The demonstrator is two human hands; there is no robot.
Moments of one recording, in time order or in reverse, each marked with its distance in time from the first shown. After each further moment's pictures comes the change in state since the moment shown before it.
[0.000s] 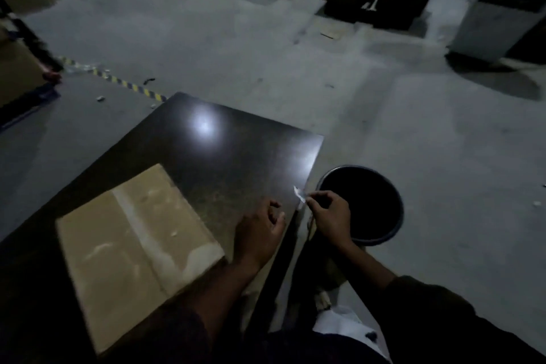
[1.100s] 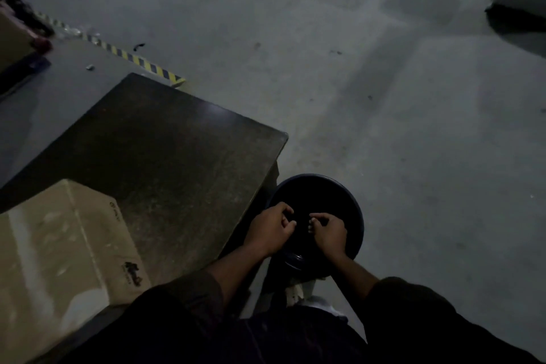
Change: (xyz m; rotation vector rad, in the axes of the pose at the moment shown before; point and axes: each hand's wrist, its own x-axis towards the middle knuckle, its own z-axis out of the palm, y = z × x) left_hand 0.107 0.105 0.182 0.071 -0.500 -0.215; right_hand 0.151 0.139 -0.098 -0.187 -0.128 0.425
